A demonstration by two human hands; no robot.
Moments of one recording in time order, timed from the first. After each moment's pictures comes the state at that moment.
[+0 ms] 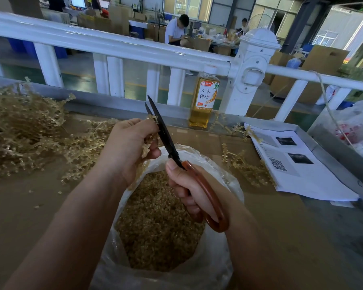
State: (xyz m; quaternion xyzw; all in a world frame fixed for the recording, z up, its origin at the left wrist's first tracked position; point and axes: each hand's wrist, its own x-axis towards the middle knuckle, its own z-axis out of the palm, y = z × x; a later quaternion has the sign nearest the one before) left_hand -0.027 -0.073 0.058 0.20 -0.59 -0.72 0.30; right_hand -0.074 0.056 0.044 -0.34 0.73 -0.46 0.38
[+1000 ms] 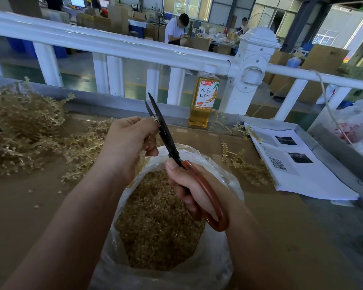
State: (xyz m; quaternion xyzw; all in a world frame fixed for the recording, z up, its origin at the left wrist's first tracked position) left_hand -0.030 -0.079 0.052 0.17 -0.60 -0.71 0.33; right_hand -0.078 0.055 0.038 -0.38 0.75 -0.45 0.32
